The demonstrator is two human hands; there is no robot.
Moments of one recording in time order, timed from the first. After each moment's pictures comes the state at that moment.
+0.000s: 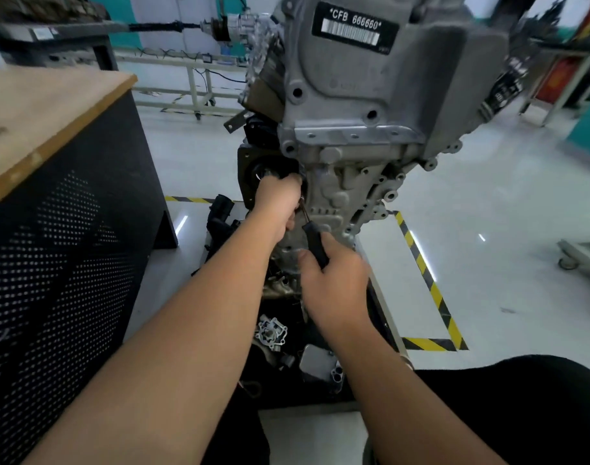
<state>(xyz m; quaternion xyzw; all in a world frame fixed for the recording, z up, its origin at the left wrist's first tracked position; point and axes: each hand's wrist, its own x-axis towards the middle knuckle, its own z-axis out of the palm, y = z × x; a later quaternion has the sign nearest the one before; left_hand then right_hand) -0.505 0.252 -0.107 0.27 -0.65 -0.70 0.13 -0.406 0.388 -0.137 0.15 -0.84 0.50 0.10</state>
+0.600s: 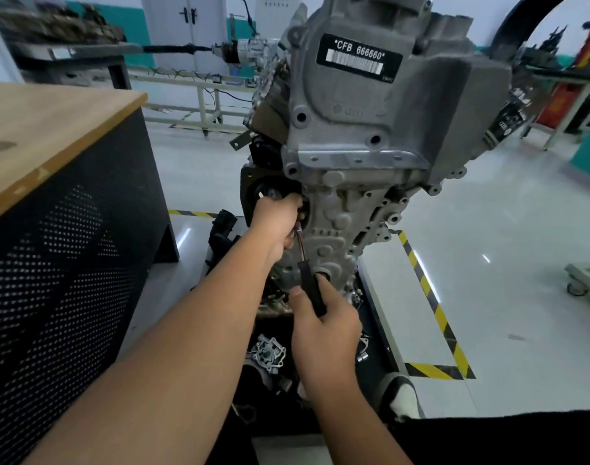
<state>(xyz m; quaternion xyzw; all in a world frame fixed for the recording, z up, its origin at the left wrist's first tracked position) -0.503 0.249 -0.107 0.28 -0.61 -0.72 0.16 -0.383 0.379 -0.164 0.07 -0.76 0.64 0.03</state>
